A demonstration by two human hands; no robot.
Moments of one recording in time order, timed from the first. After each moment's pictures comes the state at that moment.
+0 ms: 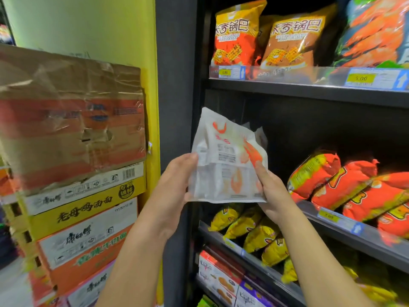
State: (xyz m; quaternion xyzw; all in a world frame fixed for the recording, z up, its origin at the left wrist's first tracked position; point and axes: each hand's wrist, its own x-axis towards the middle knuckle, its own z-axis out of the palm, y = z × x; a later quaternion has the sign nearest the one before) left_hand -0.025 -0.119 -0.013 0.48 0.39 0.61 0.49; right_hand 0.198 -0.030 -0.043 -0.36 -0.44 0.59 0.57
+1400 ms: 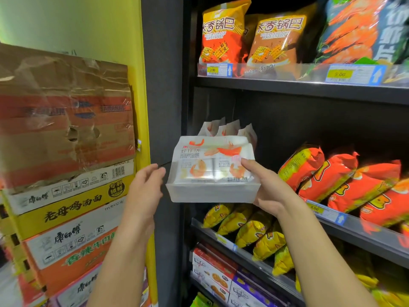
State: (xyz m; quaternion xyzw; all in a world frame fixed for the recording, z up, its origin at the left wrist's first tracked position) left_hand -0.037 -0.109 -0.038 0.37 0.53 0.66 0.37; right_hand 0.214 -0.057 -0.018 -0.40 -0.43 0.65 0.48
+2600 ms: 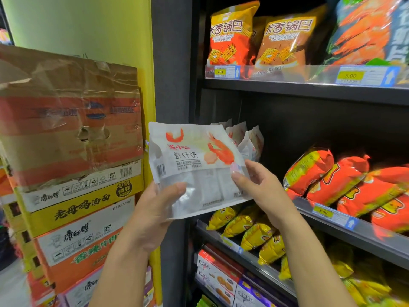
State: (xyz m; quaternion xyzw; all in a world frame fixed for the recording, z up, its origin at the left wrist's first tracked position) left_hand -0.047 -0.129 -0.060 0.50 0.34 0.62 0.51; right_hand 0.193 -0.078 -0.031 -0.46 -0.65 0.37 0.48
